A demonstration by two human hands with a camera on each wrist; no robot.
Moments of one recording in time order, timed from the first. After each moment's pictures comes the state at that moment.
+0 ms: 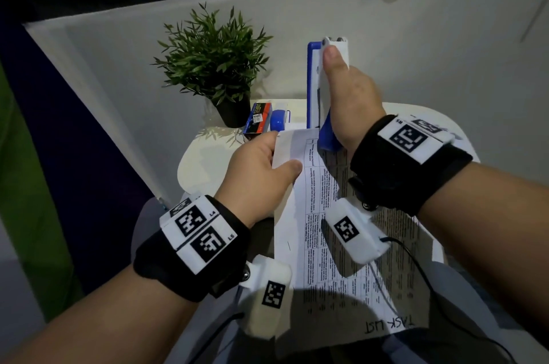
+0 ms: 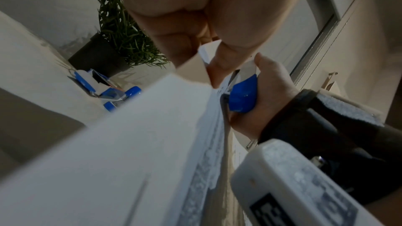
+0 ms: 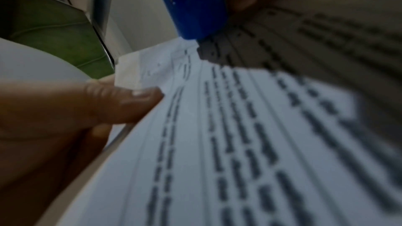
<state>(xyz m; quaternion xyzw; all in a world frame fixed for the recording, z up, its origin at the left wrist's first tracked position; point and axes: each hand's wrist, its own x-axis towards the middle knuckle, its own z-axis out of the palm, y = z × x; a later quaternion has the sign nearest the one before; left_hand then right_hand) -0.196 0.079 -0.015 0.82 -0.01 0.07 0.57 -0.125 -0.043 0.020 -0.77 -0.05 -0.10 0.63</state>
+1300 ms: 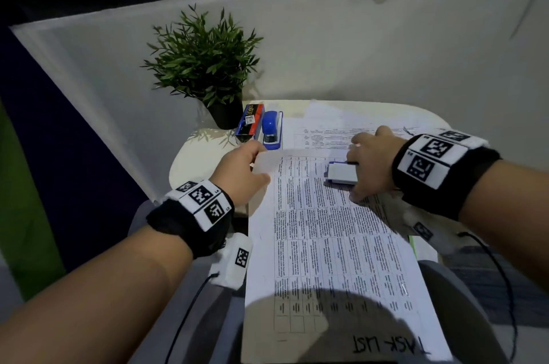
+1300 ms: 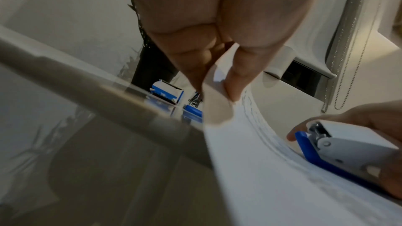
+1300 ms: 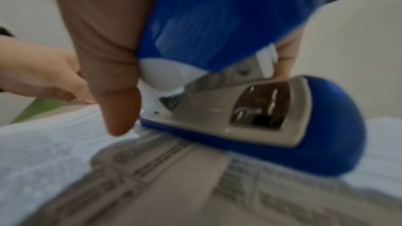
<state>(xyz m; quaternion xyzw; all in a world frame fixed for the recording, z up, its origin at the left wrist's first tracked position) -0.149 0.112 -0.052 0.93 0.02 0.01 0.36 -0.104 -0.112 -0.032 -0.95 -0.21 0.18 -0.17</state>
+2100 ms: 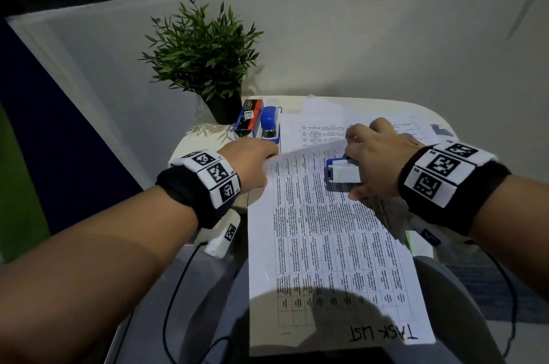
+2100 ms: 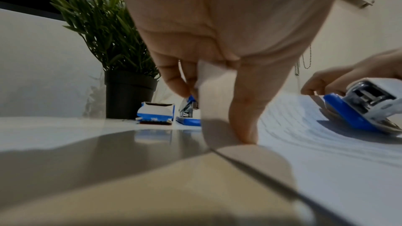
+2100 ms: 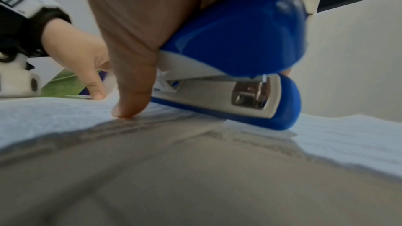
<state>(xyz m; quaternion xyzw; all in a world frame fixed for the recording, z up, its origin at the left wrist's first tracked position) -0.136 0.103 -0.032 0.99 -0.10 -0.06 0.01 -0.122 -0.124 -0.040 -0.96 -0.22 0.07 -0.12</state>
